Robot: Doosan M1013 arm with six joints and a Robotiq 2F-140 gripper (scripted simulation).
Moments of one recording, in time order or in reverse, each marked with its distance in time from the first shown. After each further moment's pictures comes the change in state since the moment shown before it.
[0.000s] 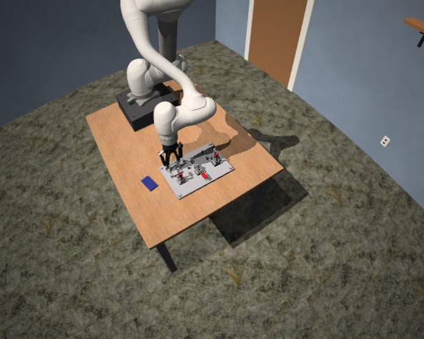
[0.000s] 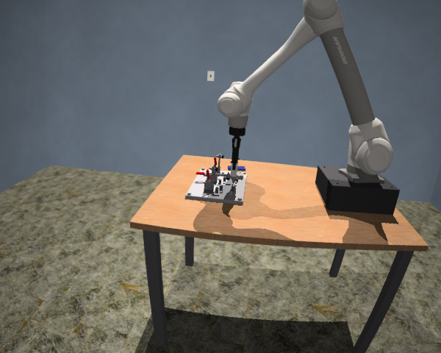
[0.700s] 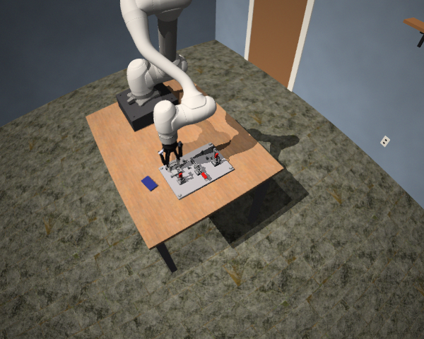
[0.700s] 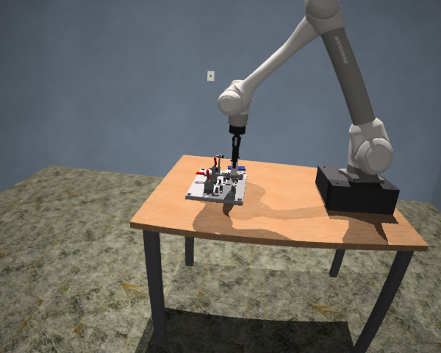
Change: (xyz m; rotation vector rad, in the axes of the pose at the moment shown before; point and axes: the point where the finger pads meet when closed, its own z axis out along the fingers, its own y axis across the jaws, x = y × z) arm 0.000 0.000 -0.007 0.000 0.000 0.000
